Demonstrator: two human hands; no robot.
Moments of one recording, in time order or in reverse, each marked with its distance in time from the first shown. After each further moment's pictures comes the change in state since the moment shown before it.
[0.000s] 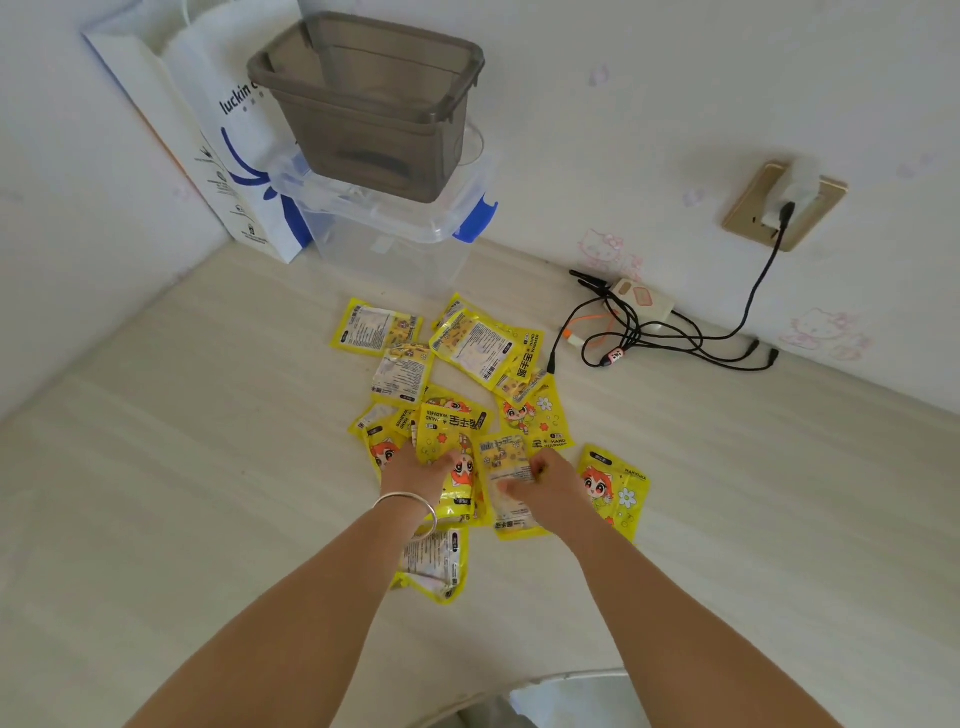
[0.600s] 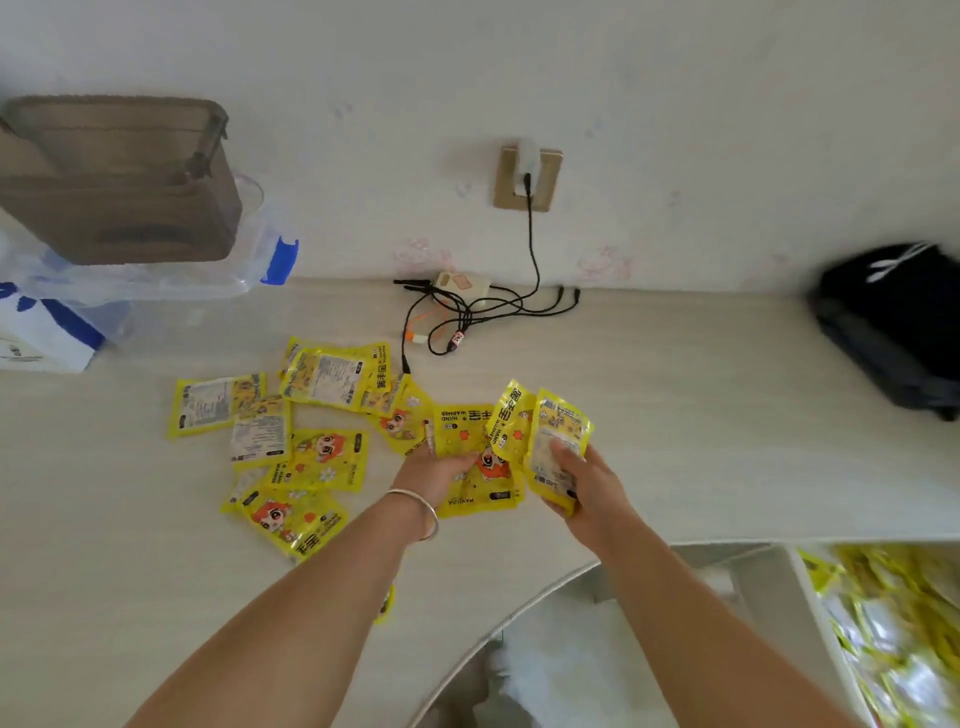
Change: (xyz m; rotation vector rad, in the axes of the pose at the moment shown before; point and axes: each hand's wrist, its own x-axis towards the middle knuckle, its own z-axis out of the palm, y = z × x) left_hand -0.076 0.048 0.065 -0.157 -0.589 0.174; right_hand -0.080 0.087 -0.074 1.272 0.291 0.099
